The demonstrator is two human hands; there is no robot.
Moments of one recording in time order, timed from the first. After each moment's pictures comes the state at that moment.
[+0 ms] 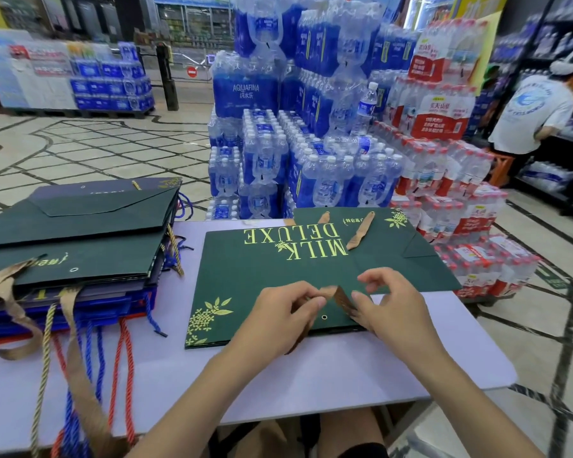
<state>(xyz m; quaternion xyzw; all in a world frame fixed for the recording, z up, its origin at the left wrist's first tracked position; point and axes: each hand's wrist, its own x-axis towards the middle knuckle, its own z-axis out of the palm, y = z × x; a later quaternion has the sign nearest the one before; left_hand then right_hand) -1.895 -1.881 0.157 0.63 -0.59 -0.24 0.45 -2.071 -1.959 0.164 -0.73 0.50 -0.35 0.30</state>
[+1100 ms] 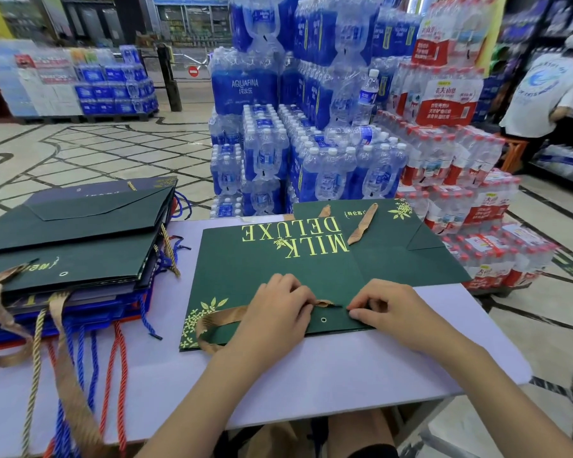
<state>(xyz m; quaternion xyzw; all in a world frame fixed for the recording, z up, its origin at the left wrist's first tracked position) -1.883 -1.906 0.120 0.67 -0.70 0.01 0.25 -2.093 -2.007 0.135 -0.85 0.36 -0.20 0.32</state>
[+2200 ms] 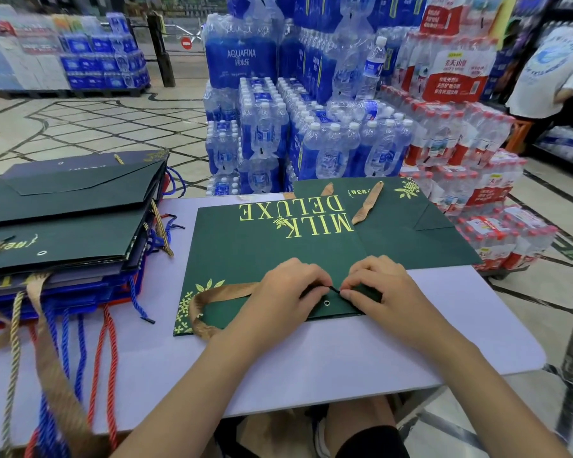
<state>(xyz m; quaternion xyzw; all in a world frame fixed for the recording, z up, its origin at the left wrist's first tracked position) -1.884 -1.910 0.123 0.59 -0.72 -0.06 0.35 -2.078 -2.001 0.113 -0.90 0.29 -0.27 0.19</state>
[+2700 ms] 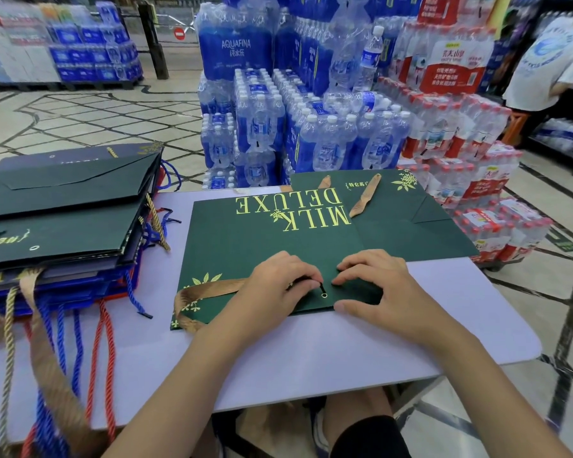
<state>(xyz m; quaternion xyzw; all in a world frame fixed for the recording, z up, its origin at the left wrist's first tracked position) -1.871 -1.906 0.123 0.59 -0.72 -0.10 0.35 -2.082 -2.000 0.114 -0.91 0.27 -0.25 0.20</state>
